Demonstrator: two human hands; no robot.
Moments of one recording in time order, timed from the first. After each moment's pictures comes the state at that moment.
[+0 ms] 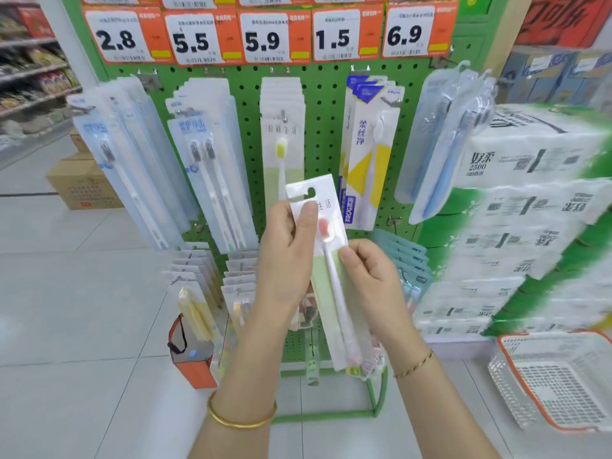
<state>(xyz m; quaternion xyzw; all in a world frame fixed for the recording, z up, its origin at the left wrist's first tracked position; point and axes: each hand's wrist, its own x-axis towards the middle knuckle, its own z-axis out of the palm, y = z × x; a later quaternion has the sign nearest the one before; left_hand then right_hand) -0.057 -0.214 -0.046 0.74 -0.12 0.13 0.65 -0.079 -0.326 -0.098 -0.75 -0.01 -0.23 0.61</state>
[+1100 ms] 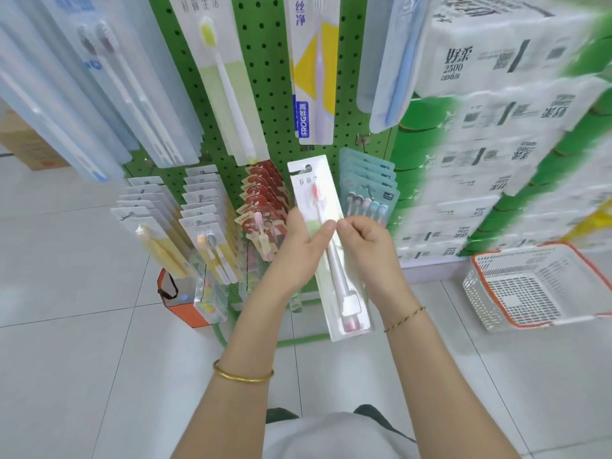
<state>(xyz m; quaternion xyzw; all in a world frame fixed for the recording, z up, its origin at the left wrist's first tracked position) -0.095 -0.256 -0.159 0.81 -0.15 -0.14 0.56 -0.132 -0.370 -0.171 -0.74 0.13 -0.16 0.64</state>
